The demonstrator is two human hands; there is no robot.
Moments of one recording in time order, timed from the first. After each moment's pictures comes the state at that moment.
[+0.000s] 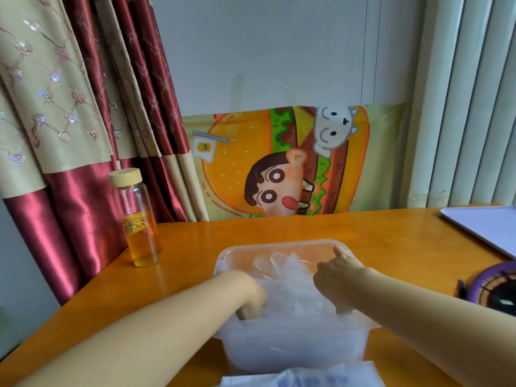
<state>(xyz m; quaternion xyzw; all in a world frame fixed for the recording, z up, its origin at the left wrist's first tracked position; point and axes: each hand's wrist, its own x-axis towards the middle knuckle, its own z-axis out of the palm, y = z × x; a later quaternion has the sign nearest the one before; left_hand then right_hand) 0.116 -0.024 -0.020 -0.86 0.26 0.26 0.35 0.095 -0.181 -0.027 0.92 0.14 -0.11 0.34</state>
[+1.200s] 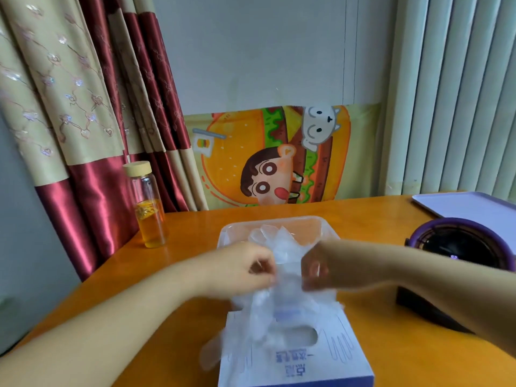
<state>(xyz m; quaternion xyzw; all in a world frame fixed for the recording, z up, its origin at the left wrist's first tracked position) 0.005 0.026 0.017 -0.90 0.39 0.07 -0.19 -0.038 -0.180 0.027 0.97 0.20 -0.10 -0.09</state>
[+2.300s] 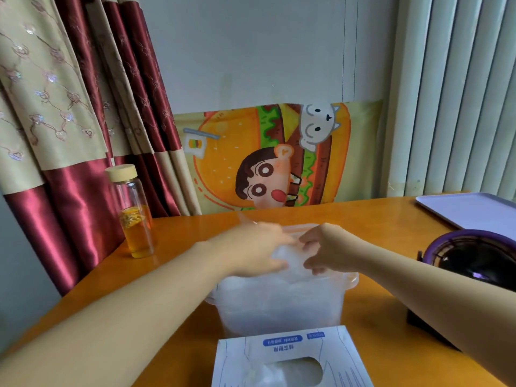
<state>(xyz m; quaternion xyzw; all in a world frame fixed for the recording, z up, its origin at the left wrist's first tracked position) 0.075 -0.018 0.025 -0.91 0.41 -0.04 0.02 0.055 -0.198 -0.005 0.97 0.05 0.02 -0.22</state>
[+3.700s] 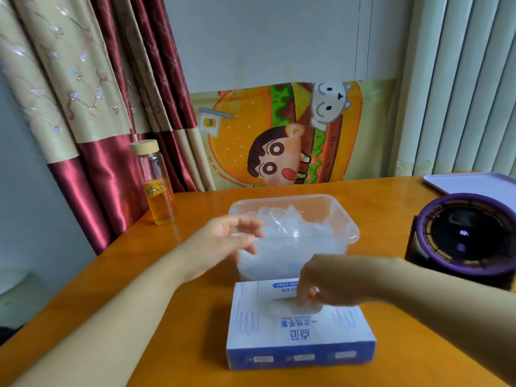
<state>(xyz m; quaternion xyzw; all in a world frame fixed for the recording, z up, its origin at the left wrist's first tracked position) 0.001 0.055 -0.008 -0.82 0.22 0.09 -0.52 -0.039 -0.159 -0.027 0.95 0.29 -0.13 -0.01</state>
